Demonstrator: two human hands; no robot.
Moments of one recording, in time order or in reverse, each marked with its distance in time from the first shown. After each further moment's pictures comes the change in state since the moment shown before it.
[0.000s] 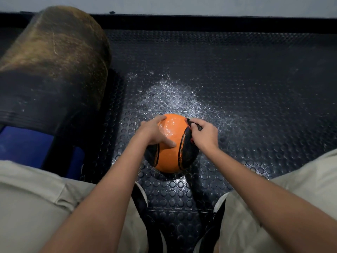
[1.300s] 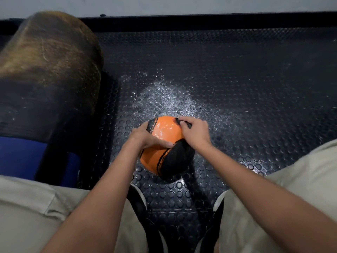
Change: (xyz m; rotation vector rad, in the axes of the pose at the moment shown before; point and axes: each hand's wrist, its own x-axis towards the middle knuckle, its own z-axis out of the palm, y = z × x) left_hand 0.000 -0.009 0.004 -0.114 -0.009 -0.144; right_hand 0.006 -0.007 0.002 -0.104 -0.049 -0.105
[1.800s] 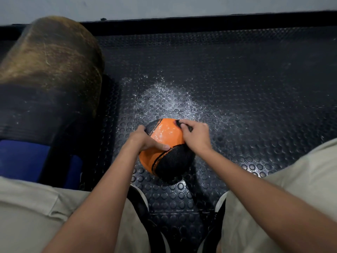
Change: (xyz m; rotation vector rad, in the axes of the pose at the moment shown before) left_hand -0.009 0.002 -0.007 0.030 0.003 -0.060; right_hand -0.005 0.007 0.004 0.004 0.015 0.008
